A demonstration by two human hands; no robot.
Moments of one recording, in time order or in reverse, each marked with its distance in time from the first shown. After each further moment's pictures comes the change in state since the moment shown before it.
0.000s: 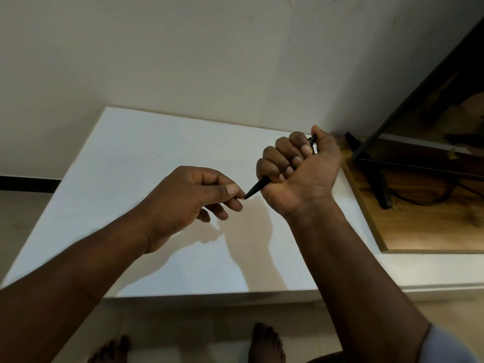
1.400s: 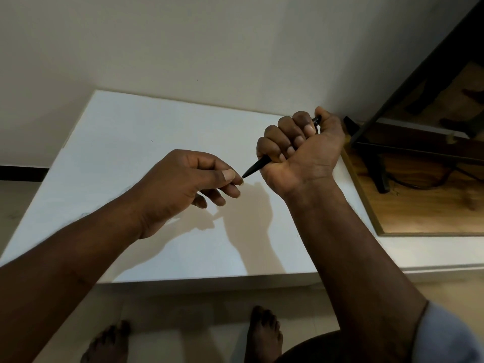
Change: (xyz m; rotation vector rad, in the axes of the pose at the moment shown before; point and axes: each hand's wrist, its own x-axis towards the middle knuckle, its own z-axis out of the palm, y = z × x) left_hand -0.001 0.001 0.001 0.012 -0.011 0.008; right_hand 0.002 -0.003 -0.001 0.022 -0.003 -0.045
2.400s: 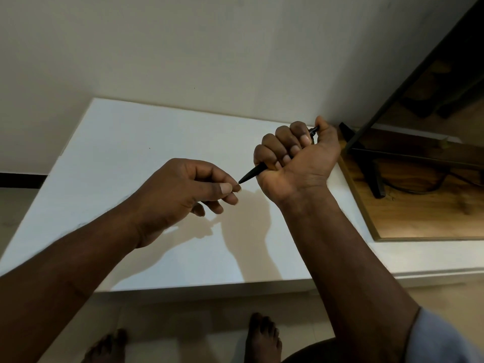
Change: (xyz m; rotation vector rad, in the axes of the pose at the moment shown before) left_hand -0.001 0.001 0.001 -0.004 -0.009 -0.003; right_hand -0.001 0.002 -0.001 0.036 0.017 -0.022
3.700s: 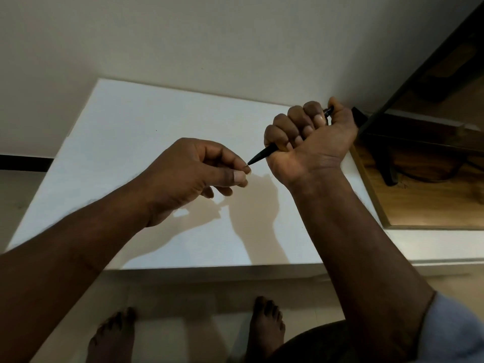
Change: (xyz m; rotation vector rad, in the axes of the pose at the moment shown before) left_hand -0.001 0.000 -0.001 -0.004 -0.004 0.008; right_hand 0.001 0.001 -0.001 0.008 -0.013 -0.019
